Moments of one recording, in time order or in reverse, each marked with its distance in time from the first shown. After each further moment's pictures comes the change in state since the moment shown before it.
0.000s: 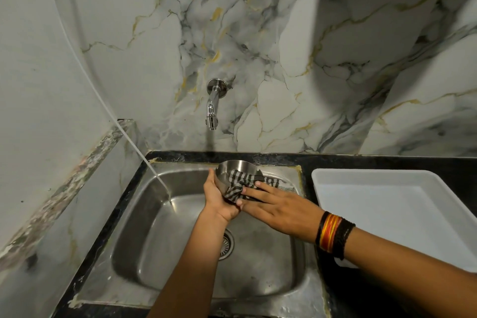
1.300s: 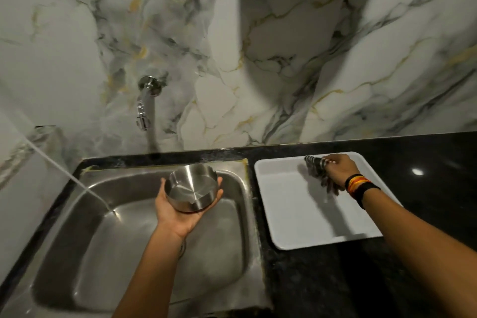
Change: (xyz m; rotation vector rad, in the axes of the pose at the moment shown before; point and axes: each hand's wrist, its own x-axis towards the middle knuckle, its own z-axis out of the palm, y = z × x) left_hand -0.007 -0.057 0.021 -0.308 -0.186 -0.081; right_hand -0.231 0.126 -0.013 0.742 0.047 1.857
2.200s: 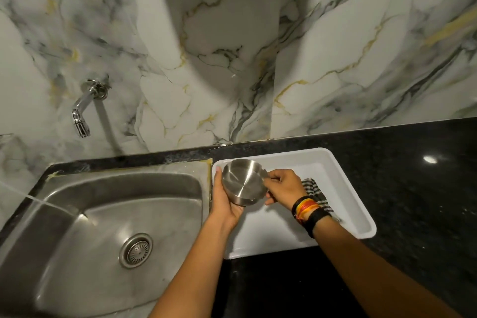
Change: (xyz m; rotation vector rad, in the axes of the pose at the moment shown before) left_hand 0.115 -0.223 0.069 0.423 0.229 0.146; right_hand -0.004 0.042 0.012 0.349 -0.286 -0.068
